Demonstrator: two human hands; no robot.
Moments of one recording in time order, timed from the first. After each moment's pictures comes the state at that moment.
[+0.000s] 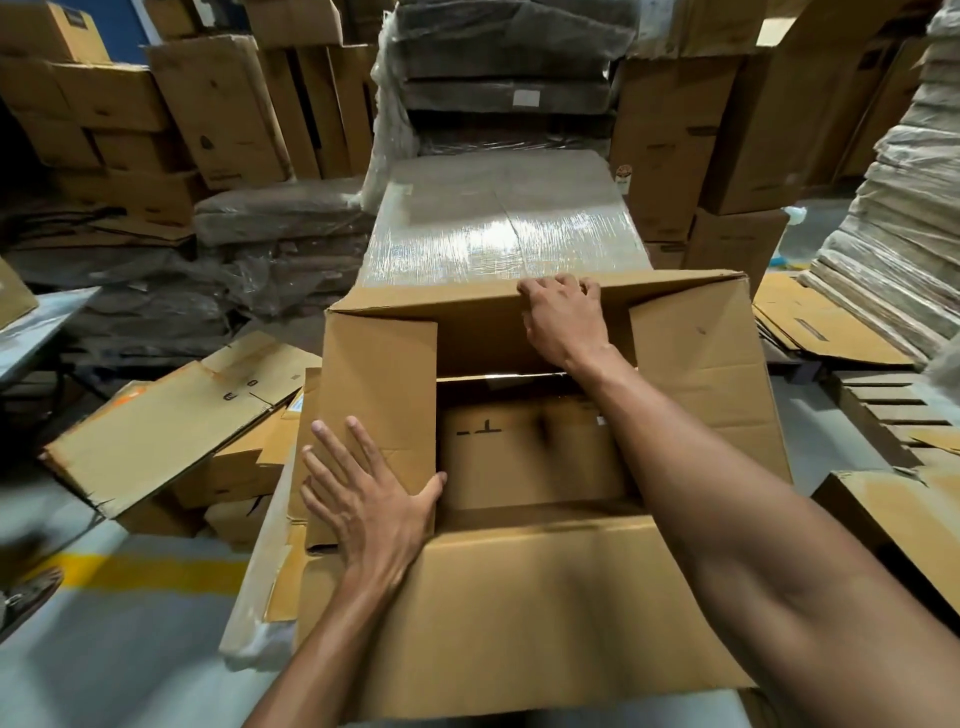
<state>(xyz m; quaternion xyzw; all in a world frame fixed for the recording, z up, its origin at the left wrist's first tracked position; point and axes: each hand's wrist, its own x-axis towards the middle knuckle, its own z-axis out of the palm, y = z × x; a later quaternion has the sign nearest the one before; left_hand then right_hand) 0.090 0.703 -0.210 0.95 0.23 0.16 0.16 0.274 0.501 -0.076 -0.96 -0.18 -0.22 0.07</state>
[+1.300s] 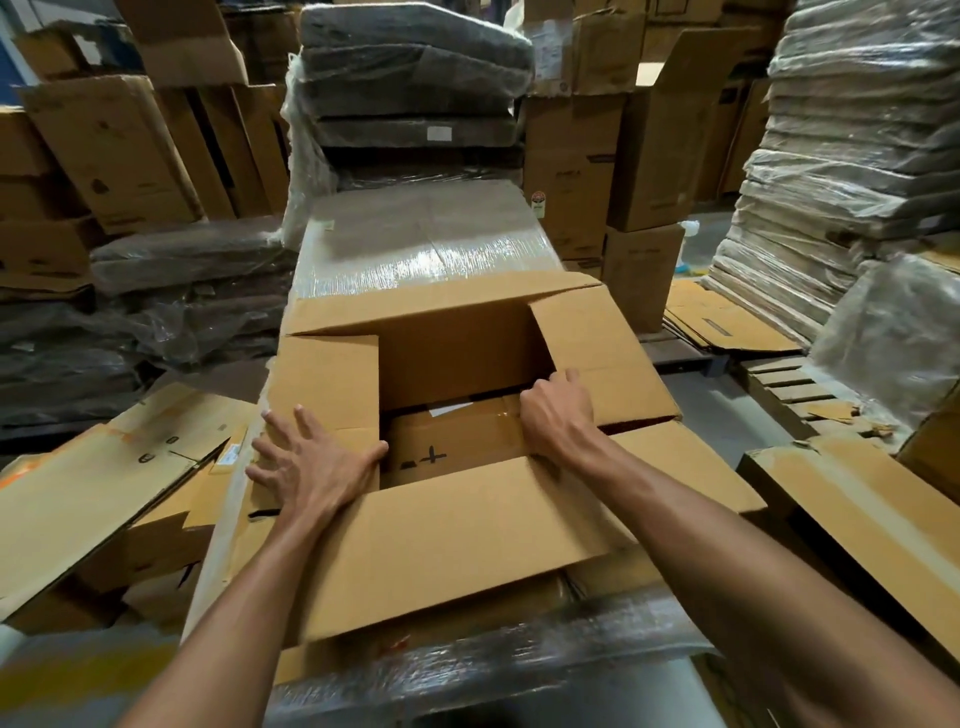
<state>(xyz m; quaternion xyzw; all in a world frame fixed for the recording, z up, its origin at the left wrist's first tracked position) 0.178 0.723 -0.156 0.96 0.24 0.08 0.13 0.205 0.449 -0.110 -0.98 -0.08 -0.04 -0.16</state>
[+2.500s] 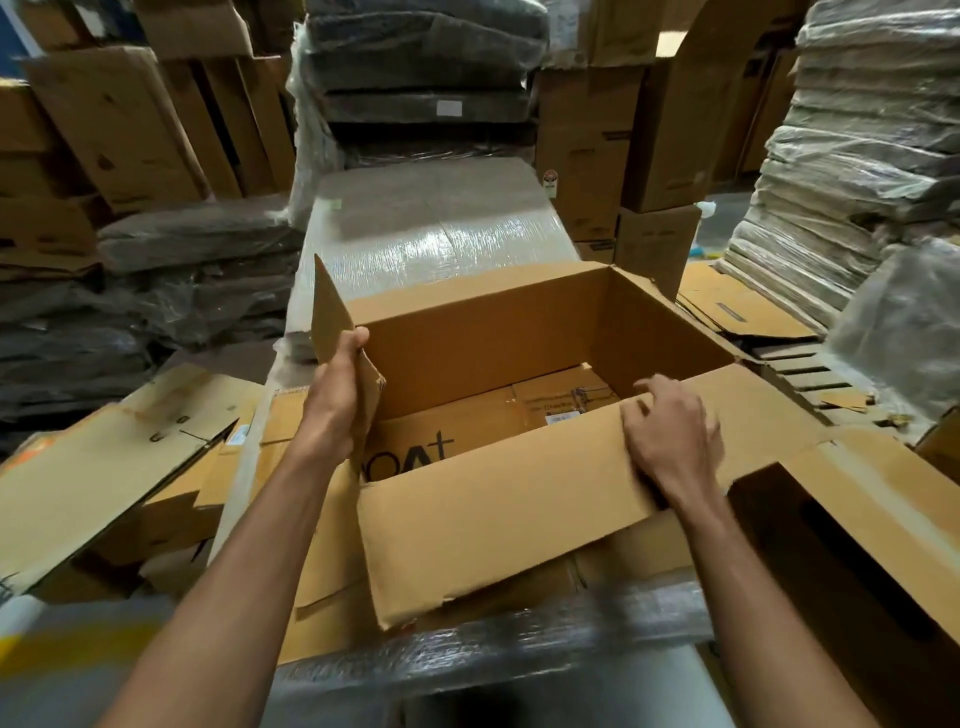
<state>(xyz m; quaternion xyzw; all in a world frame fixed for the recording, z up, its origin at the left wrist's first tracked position) 0.166 0.686 -0.070 0.72 0.17 0.07 0.67 0.156 0.358 -0.143 -0.93 0.12 -0.20 0.27</state>
